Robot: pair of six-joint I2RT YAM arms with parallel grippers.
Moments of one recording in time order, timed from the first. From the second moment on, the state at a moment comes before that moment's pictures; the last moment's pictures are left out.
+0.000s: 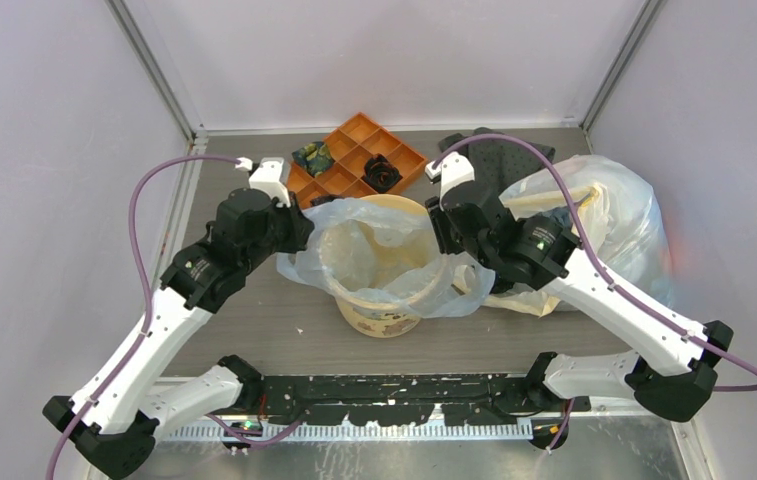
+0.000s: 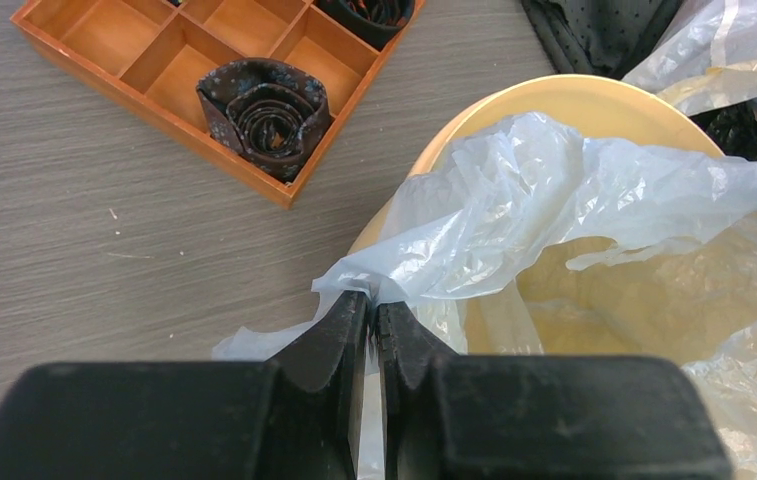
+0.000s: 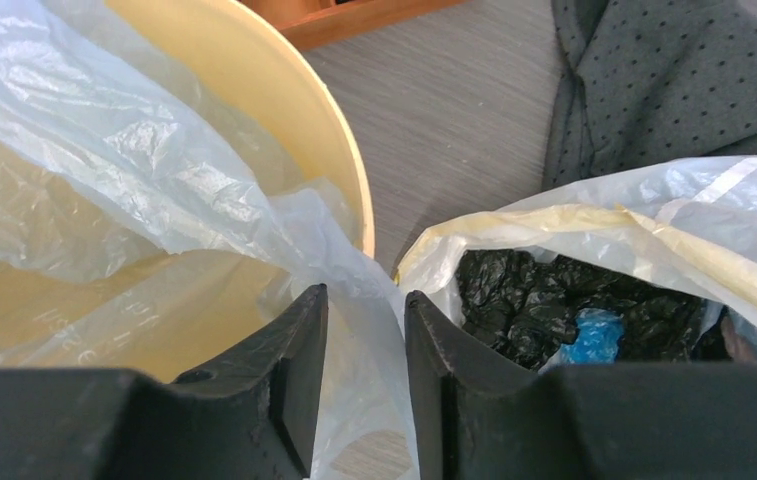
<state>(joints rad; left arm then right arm) -0.60 0.93 1.16 -0.68 -0.16 -0.40 0.91 1.19 1.38 -0.84 0.46 0.21</state>
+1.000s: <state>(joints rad) -0.60 0.94 0.96 -0.35 -0.32 -0.45 0.86 1.27 1.39 -0.62 0.69 0.31</state>
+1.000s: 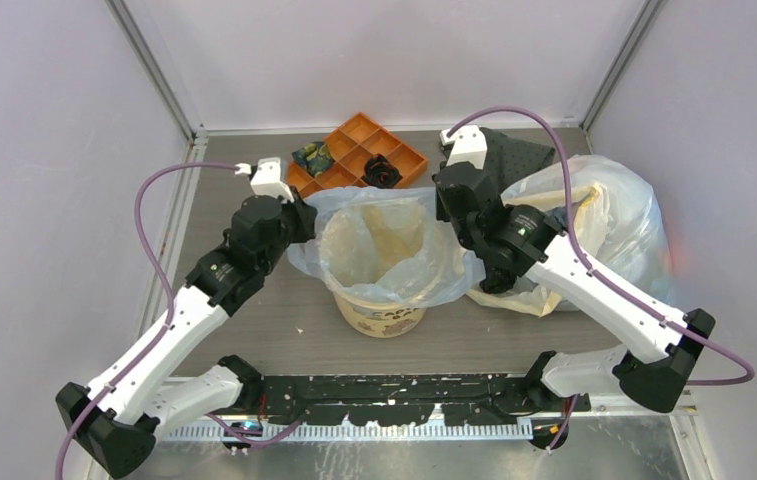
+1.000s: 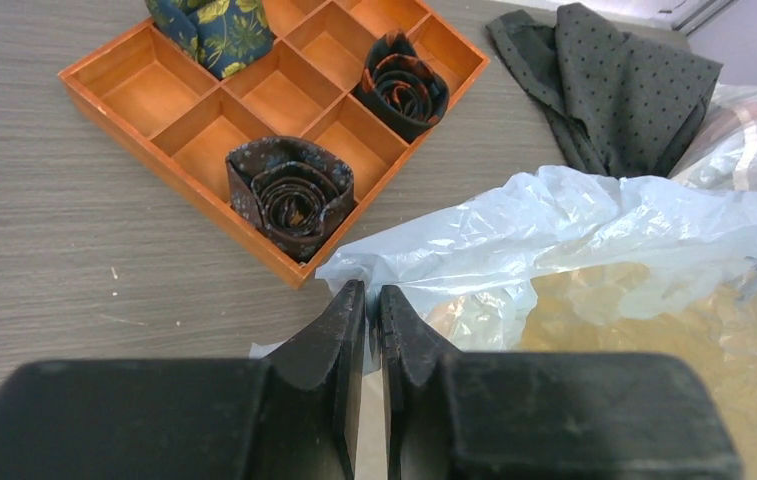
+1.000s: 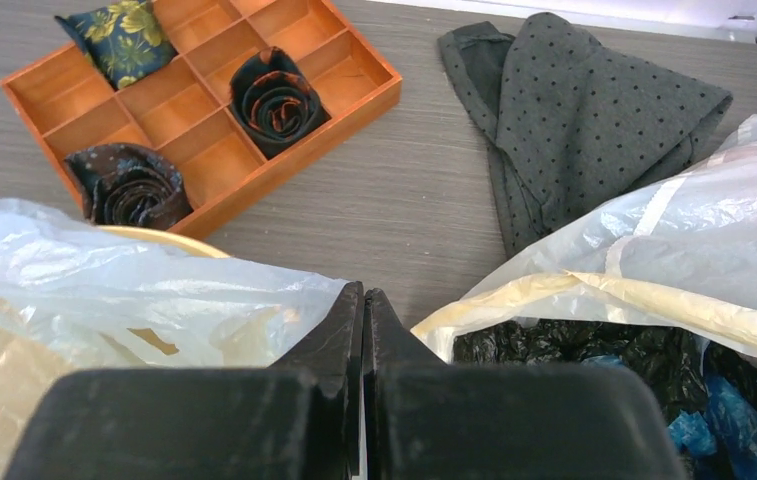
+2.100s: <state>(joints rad) -0.60 1.03 0.92 -0.25 -0.32 -0.44 0.73 1.37 1.28 -0.53 0.51 0.49</state>
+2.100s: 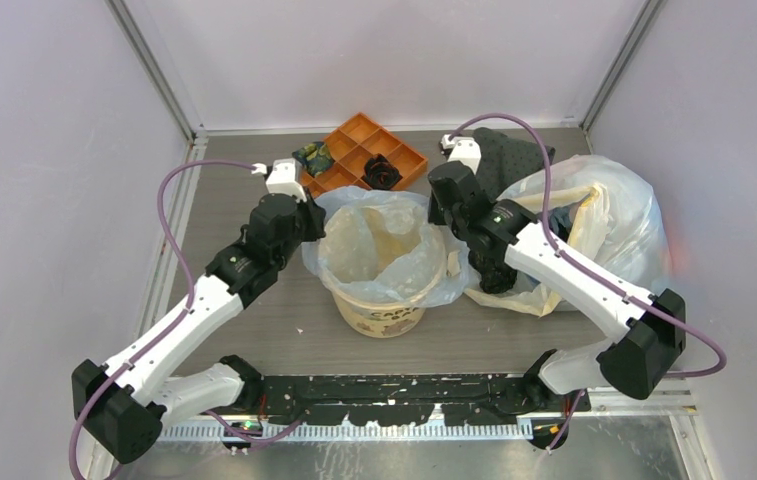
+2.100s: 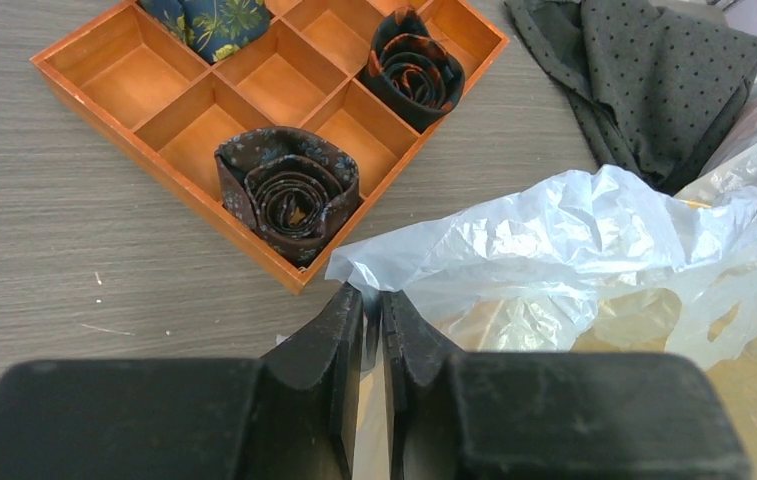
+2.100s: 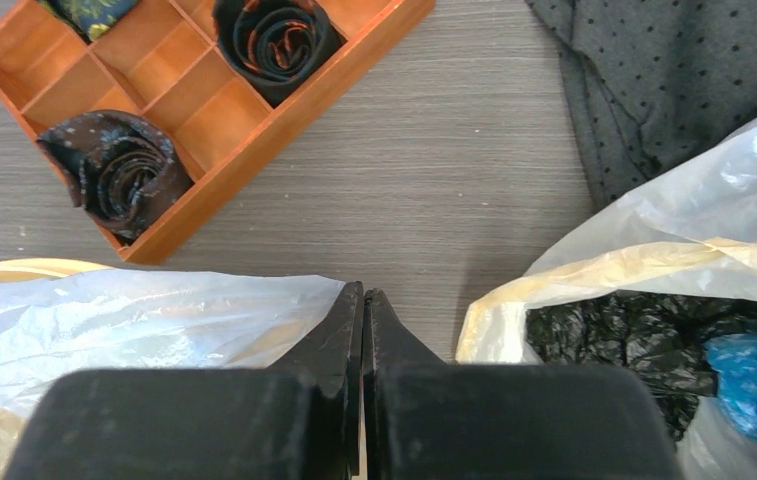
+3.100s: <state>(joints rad) -0.60 1.06 0.87 -0.08 -0.37 -0.33 0.73 1.29 1.15 -0.42 0.45 0.55</state>
